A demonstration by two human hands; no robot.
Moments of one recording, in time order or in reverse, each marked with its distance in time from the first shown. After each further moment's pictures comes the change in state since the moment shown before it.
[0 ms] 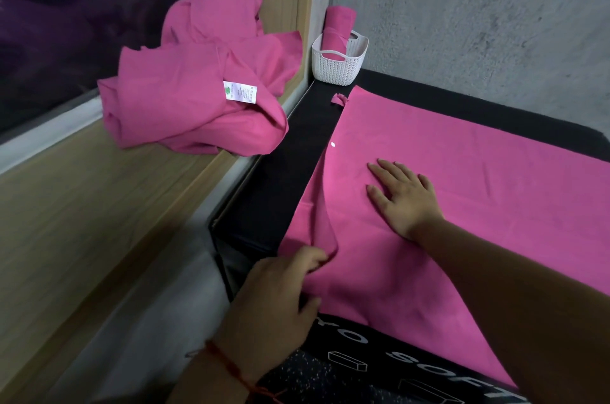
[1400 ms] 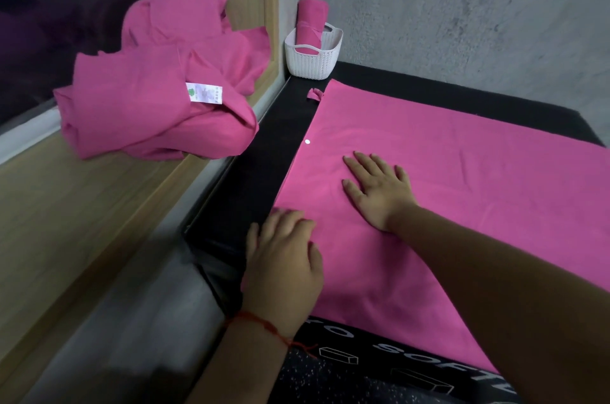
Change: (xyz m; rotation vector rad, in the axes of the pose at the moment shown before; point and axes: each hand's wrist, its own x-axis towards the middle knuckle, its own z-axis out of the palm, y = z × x) left_hand 0.057 0.024 0.042 0.267 0.187 -0.164; right_hand 0.005 -0.002 -0.001 -0.047 -0.100 -0.016
